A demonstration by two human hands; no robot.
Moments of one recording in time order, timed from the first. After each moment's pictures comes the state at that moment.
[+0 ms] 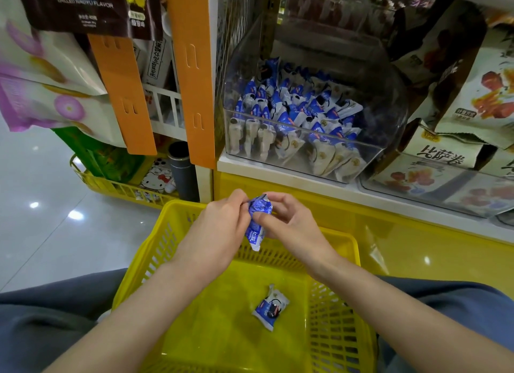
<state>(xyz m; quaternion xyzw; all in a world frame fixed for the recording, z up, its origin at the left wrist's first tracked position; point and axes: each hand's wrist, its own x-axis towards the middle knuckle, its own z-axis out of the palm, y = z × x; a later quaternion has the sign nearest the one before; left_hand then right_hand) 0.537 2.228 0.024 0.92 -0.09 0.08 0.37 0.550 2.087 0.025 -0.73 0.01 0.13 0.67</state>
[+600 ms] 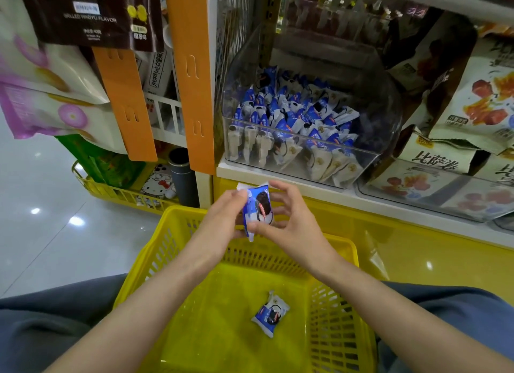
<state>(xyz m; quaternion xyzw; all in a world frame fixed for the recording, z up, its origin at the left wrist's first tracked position) 0.550 2.219 0.033 0.65 0.09 -0.12 0.75 0.556 2.079 0.025 -0.82 -0.09 0.06 0.56</state>
